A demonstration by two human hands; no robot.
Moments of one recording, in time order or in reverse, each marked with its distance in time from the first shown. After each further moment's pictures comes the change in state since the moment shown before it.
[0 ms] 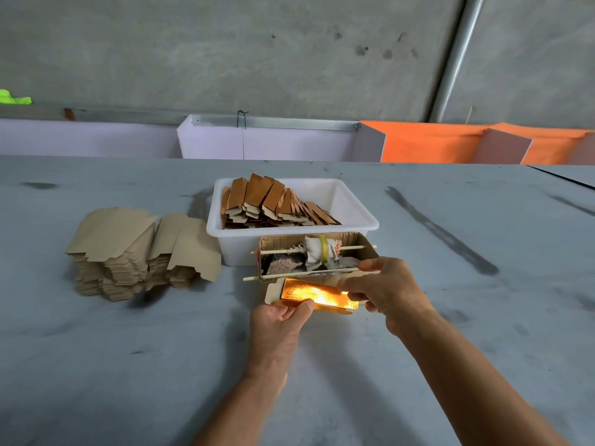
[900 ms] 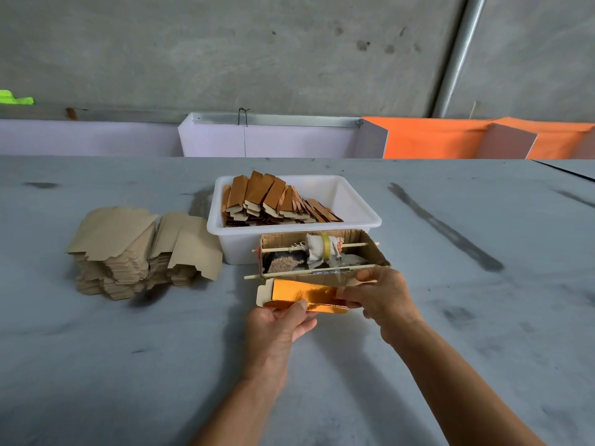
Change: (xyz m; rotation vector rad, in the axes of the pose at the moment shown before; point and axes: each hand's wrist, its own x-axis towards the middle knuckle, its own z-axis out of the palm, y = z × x) left_hand 0.002 -0.004 -0.008 -0.178 0.000 -0.107; right_hand 0.011 0.024 0.011 -0.033 0.057 -0.061
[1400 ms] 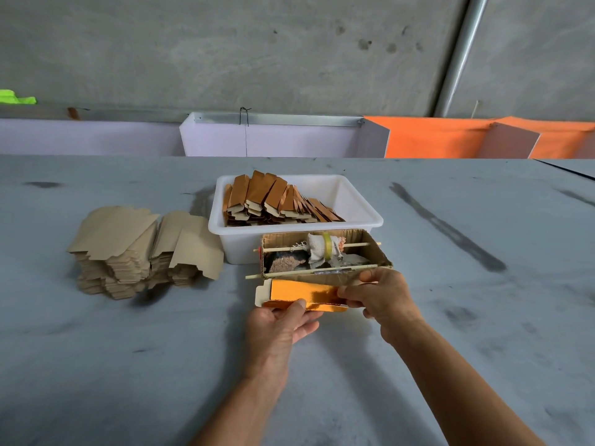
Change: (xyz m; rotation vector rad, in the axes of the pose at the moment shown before) left_hand 0.000 0.001 0.001 -0.027 -0.011 -0.045; right_hand 0.005 0.003 0.001 0.047 -0.010 0.021
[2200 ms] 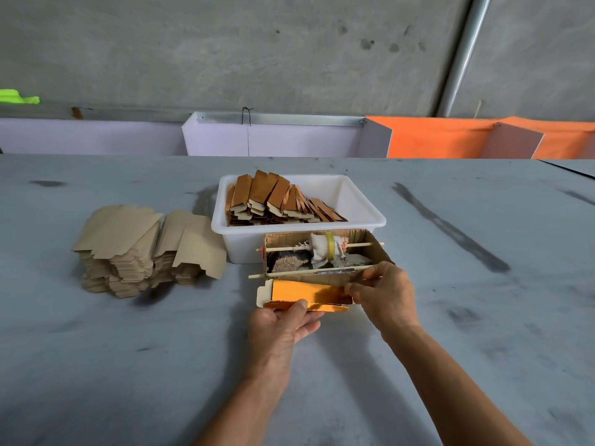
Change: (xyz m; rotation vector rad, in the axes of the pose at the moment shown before) left_hand 0.001 -0.003 -0.003 0.006 0.010 0.007; right_hand 0.015 0.017 0.007 -0.240 0.192 -0.219
